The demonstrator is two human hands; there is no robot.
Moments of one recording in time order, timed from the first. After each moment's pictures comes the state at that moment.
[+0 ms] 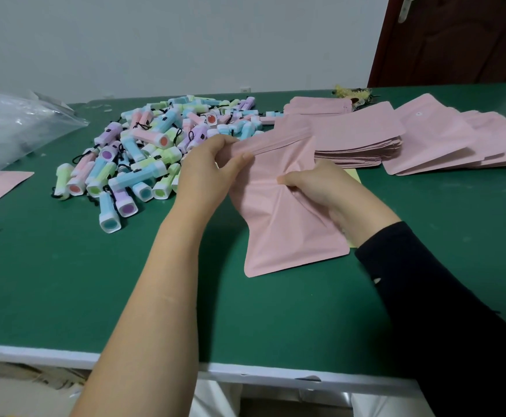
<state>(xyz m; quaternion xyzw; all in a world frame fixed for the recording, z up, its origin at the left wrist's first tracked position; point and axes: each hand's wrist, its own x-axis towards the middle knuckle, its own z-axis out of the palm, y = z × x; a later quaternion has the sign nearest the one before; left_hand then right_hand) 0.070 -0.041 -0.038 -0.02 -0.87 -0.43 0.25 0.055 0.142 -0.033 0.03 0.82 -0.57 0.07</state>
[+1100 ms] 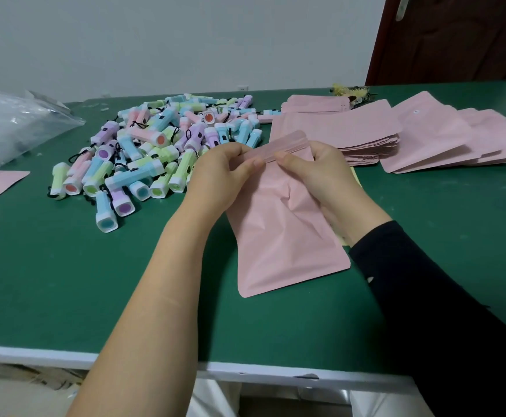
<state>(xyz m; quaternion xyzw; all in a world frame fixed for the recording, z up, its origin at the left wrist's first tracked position) 0.076 -0.025 -0.035 -0.04 -0.87 -0.45 0.18 0.057 0.136 -0.037 -0.05 0.71 -0.70 -0.02</state>
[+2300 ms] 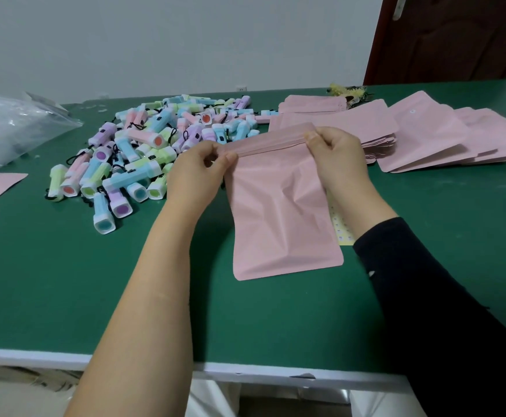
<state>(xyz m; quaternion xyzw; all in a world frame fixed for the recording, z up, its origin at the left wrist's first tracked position) 0.063 -0.049 -0.043 0.03 -0.88 -0.42 0.22 0.048 0.152 -0.027 -0.05 0.78 -0.60 -0.16</state>
